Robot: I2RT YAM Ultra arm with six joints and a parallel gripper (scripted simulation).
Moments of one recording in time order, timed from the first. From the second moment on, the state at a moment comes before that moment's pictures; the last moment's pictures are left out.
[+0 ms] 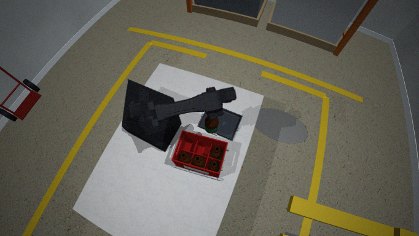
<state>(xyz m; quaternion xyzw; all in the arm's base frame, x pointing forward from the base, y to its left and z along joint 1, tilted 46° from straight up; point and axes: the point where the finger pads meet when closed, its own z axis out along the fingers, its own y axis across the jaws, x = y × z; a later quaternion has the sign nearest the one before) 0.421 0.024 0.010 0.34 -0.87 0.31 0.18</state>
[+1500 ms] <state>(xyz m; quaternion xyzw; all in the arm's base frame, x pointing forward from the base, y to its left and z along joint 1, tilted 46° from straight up) 0.420 0.024 -0.017 0.34 -0.87 0.31 0.19</state>
